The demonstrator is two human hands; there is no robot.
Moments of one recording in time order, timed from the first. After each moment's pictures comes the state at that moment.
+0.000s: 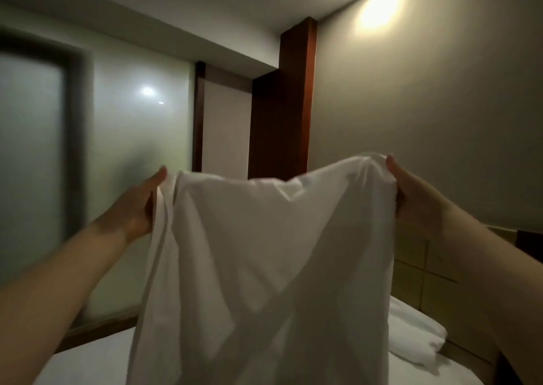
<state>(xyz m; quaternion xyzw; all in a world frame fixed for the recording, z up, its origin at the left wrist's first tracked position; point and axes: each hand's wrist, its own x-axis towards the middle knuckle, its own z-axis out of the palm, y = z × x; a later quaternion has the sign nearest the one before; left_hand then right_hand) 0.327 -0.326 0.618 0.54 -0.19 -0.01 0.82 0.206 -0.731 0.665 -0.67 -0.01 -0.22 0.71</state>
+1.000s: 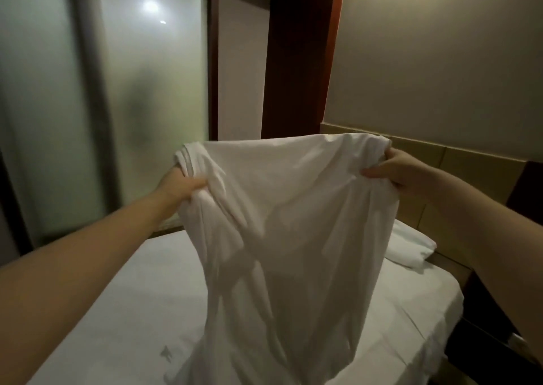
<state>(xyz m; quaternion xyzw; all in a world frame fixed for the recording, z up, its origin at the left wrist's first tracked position) 0.279 -0.250 0.512 0.78 -0.11 0.07 0.61 0.173 -0.630 0.583 -0.83 0.09 -0.11 0.54</state>
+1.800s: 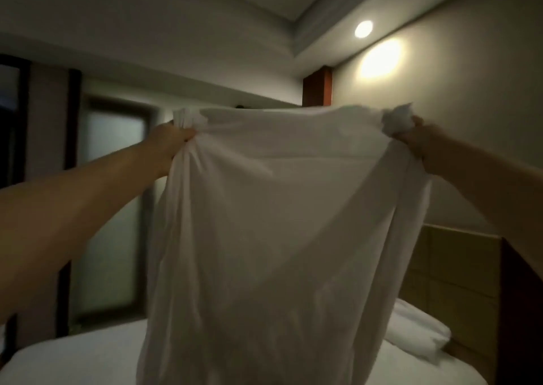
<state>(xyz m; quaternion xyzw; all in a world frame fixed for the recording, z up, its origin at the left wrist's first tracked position) -0.034 -0.305 0.760 0.63 -0.20 0.22 0.72 -0.078 -0.689 0.783 -0.70 -0.06 -0.42 0.57</state>
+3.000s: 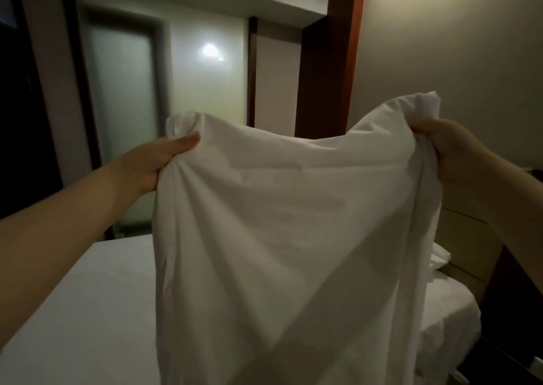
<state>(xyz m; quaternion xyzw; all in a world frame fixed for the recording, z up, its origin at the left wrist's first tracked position) -0.068 -0.314 0.604 0.69 -0.12 0.03 0.72 -0.100 -0.713 0.637 -0.67 -0.06 -0.17 0.72</state>
